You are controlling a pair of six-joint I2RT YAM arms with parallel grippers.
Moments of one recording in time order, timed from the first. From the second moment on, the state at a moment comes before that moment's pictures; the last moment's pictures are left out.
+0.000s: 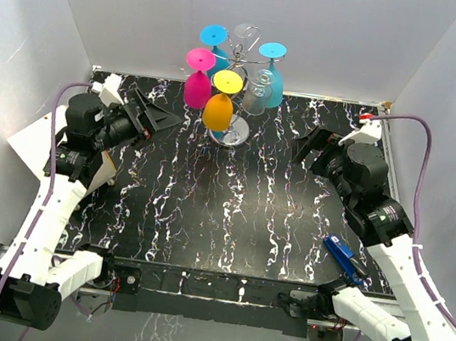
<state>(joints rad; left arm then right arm) -0.09 0.97 1.07 -0.38 0.56 -0.87 0.46 0.90 1.12 -0.47 0.22 0.47</state>
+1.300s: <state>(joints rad) -0.49 1.50 1.44 -0.26 -0.07 -1.15 0.46 0.80 1.01 -0.37 0.38 0.62</state>
